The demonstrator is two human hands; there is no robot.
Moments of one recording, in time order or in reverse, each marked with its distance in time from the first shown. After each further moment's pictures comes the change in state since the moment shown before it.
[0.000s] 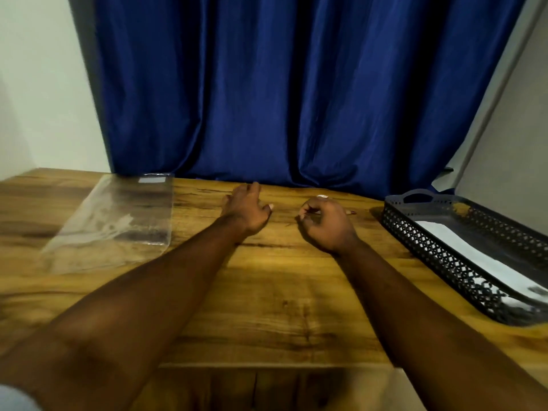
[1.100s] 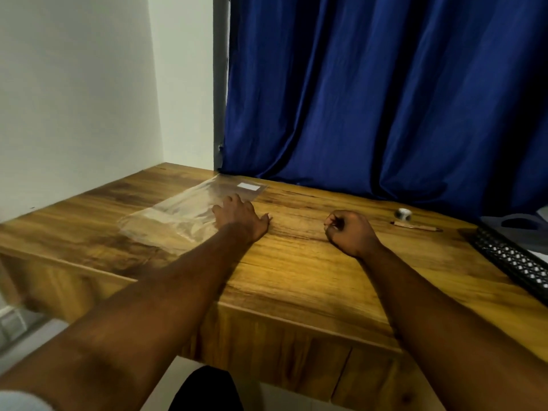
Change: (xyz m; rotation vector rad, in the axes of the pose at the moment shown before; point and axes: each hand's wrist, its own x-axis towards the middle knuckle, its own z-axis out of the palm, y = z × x) left_hand -0.109 -0.136 -0.107 0.523 -0.091 -0.462; right_hand 0.007 -0.102 0.083 0.103 -0.143 -0.006
